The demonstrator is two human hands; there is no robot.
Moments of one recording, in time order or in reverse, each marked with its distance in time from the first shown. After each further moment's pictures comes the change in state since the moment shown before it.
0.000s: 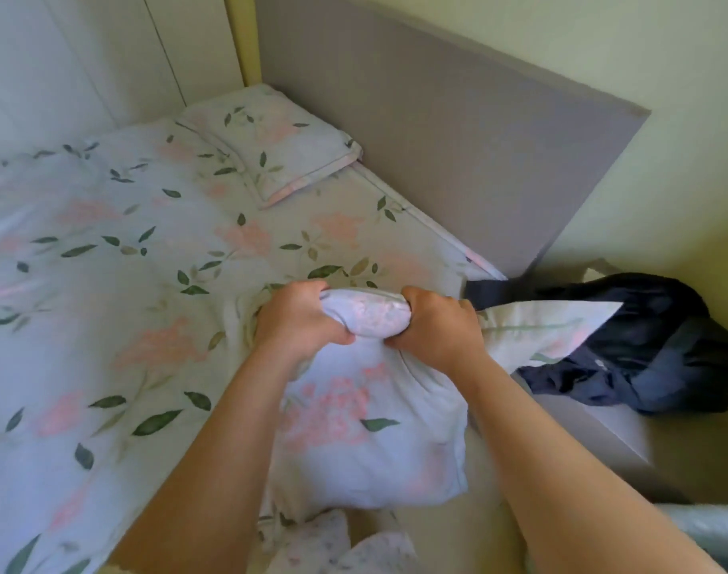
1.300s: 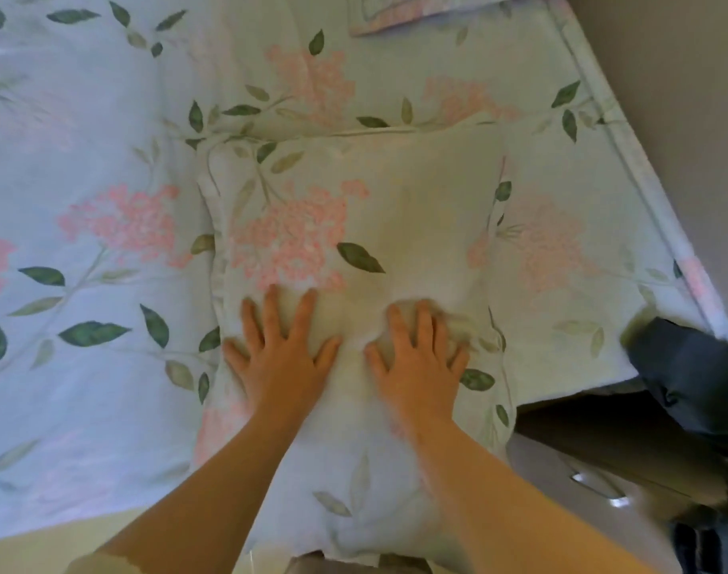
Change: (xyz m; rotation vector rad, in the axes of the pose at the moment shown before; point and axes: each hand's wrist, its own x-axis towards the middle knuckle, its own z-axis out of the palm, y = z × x) left_hand 0.150 -0.248 0.178 0.513 0.228 -0.539; right_hand 0.150 0.086 0.308 -0.104 -0.468 -0.006
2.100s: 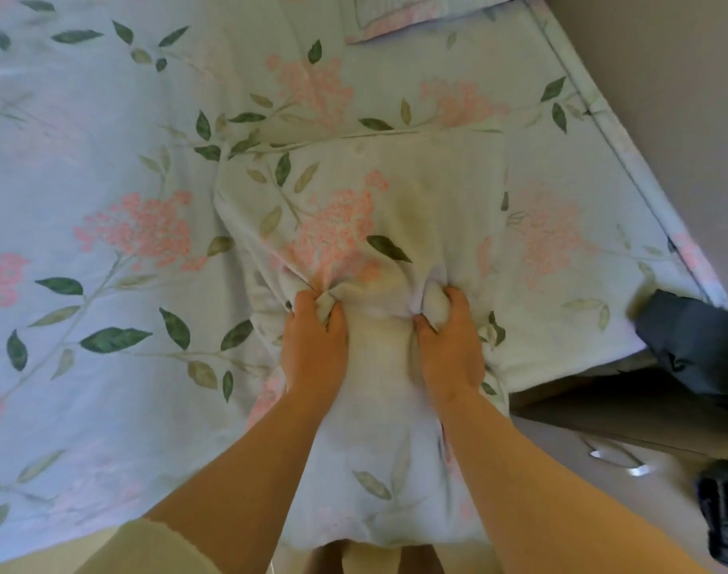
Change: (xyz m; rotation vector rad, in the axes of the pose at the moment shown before) left_hand 0.004 0.007 -0.016 -0.715 0.072 -0.160; right_hand -0.004 -0.010 -0.013 0.637 0.226 0.291
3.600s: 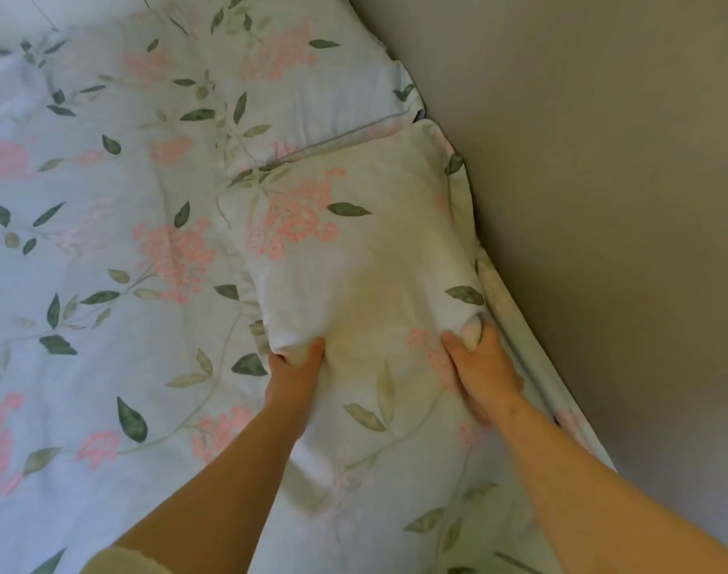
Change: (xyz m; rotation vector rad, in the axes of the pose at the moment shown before) left_hand 0.121 0.229 0.215 -0.244 -0.141 -0.488; right_hand 0.329 0.022 -0.216 -0.050 -0.126 0.119
